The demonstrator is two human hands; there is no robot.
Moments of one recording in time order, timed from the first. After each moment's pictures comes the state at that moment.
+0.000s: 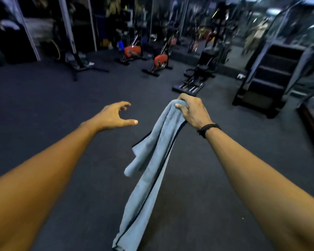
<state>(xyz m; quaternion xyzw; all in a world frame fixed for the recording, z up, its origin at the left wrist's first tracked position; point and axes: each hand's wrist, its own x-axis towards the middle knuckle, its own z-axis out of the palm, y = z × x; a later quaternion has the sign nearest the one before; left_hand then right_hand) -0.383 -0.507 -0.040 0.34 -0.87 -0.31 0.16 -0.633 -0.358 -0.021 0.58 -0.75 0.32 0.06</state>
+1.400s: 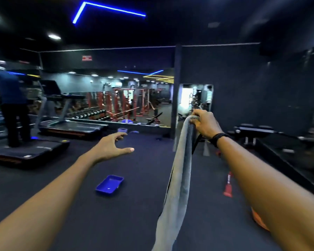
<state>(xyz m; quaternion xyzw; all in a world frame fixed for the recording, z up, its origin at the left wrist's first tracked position) -0.376 0.100 0.122 -0.52 -0.78 -0.35 -0.04 -0.138 0.352 0.173 -0.30 -0.85 0.10 0.41</state>
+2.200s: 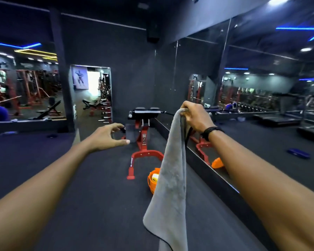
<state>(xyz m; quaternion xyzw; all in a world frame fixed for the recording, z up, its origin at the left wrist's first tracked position) 0.009 0.550 0.100 -0.73 -0.59 -0.32 -0.13 0.324 0.612 0.155 -0.51 -0.77 -0.07 0.37</state>
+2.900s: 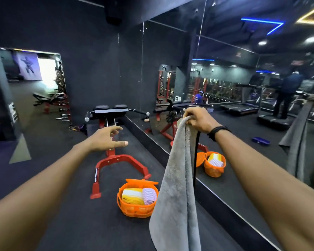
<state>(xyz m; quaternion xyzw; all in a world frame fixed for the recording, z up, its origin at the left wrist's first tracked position) 0.121 0.950 0.077 -0.78 -0.53 -0.26 -0.20 0.466 0.935 0.142 -0.57 -0.77 -0.04 0.28</state>
